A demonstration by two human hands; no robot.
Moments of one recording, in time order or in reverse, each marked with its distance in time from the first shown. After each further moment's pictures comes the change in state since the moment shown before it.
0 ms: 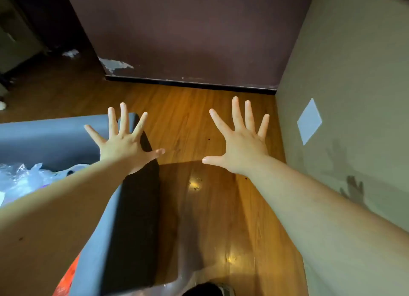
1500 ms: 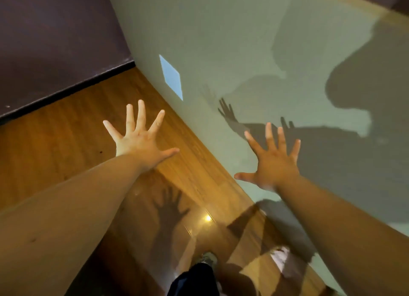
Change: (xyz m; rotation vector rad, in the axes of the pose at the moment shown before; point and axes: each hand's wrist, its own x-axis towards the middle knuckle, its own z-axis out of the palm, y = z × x) left_hand -0.012 0.355 -0.008 -0.006 -0.067 0.870; right_hand -0.262 0.220 0.053 0.059 -0.378 0.939
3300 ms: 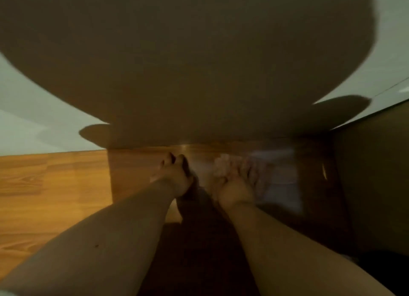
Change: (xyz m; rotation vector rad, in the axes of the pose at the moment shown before) left_hand -0.070 0.599 0.731 0.099 -0.576 0.852; right_hand -0.025 0.226 0.853 0.840 -0.113 1.140
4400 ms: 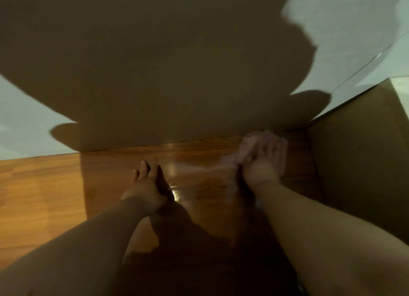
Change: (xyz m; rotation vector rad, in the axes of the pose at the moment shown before) left_hand -0.019 -0.024 0.021 -0.020 -0.070 0.006; right_hand 0.037 0.083 -0.047 -0.140 0.219 0.105
